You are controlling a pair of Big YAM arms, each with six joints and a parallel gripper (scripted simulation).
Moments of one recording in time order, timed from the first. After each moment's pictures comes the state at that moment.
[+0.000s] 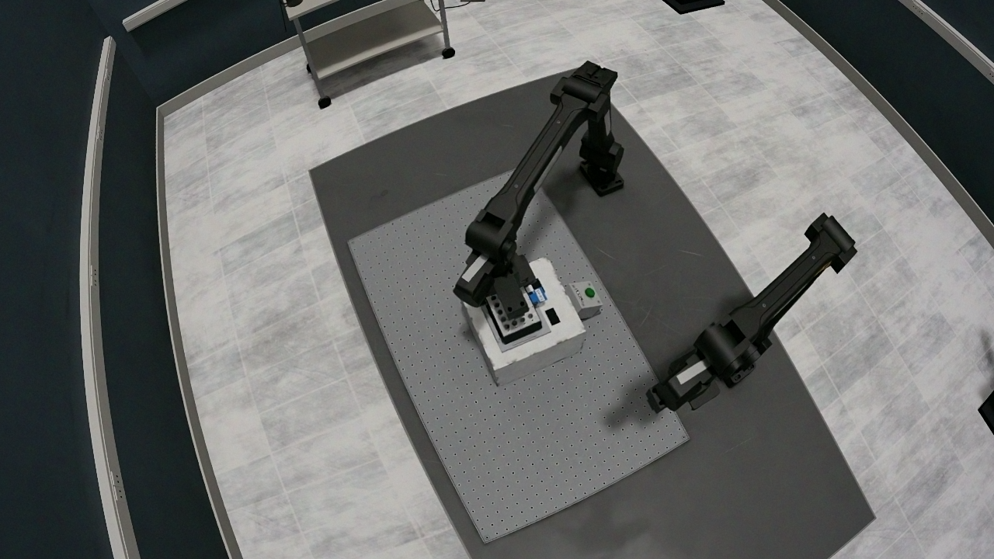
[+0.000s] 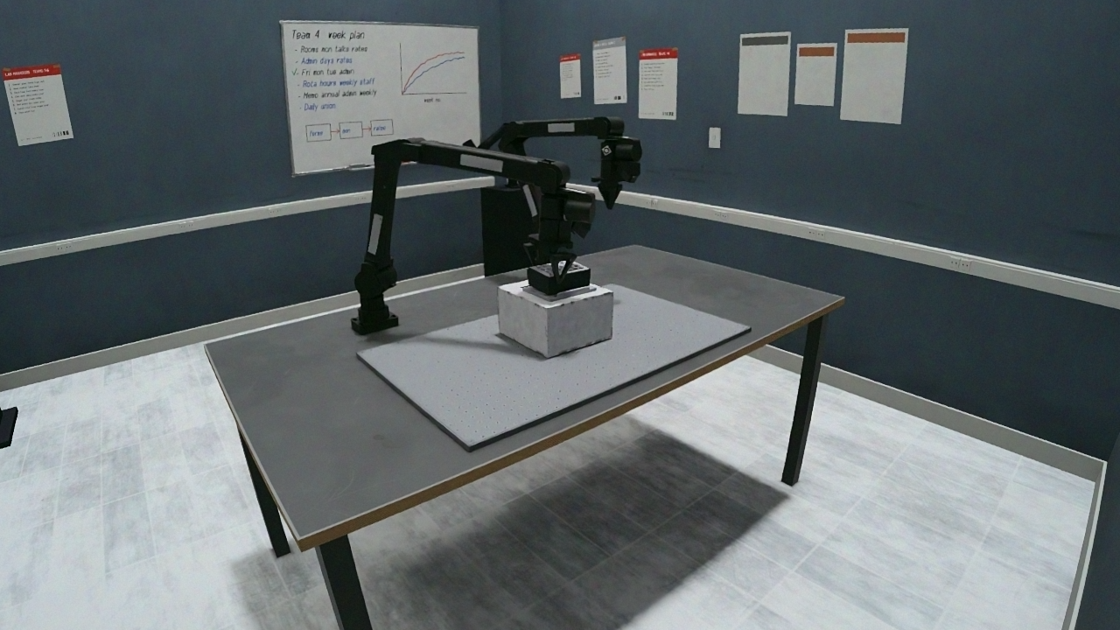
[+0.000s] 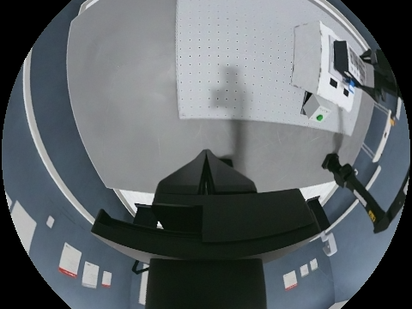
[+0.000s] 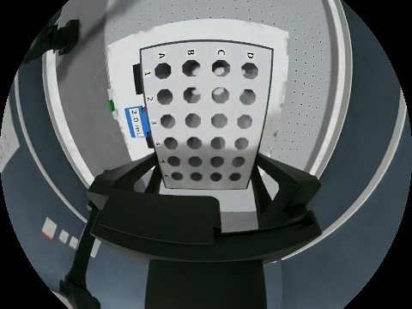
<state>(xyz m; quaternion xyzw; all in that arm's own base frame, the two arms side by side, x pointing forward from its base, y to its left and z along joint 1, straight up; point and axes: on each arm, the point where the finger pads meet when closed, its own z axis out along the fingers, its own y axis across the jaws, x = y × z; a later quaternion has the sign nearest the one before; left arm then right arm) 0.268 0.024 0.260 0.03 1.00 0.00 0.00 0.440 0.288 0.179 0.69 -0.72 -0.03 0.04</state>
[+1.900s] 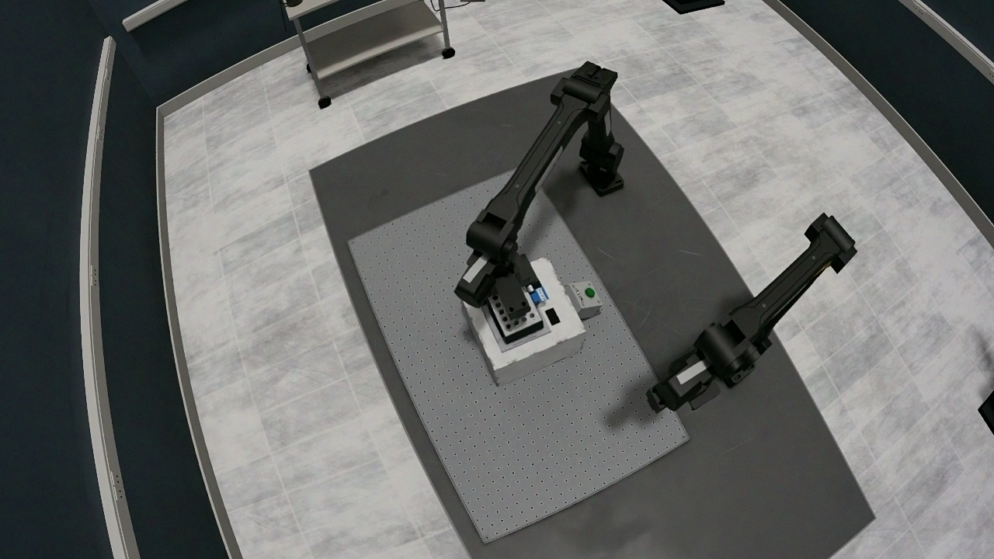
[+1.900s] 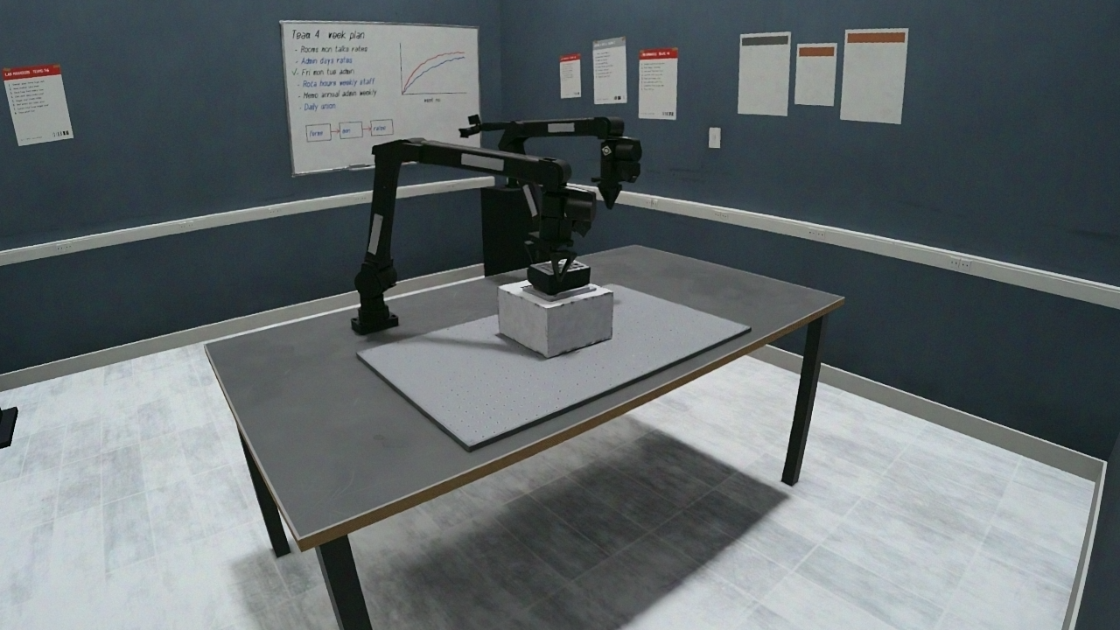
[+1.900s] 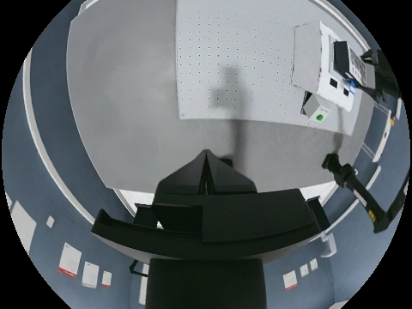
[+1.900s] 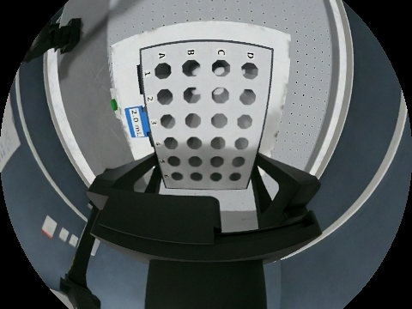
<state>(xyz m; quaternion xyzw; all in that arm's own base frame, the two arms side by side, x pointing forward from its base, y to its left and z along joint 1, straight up) 0.268 0.024 0.259 0.03 1.00 0.00 0.00 0.438 0.291 0.183 0.69 -0.72 -0.03 0.04</state>
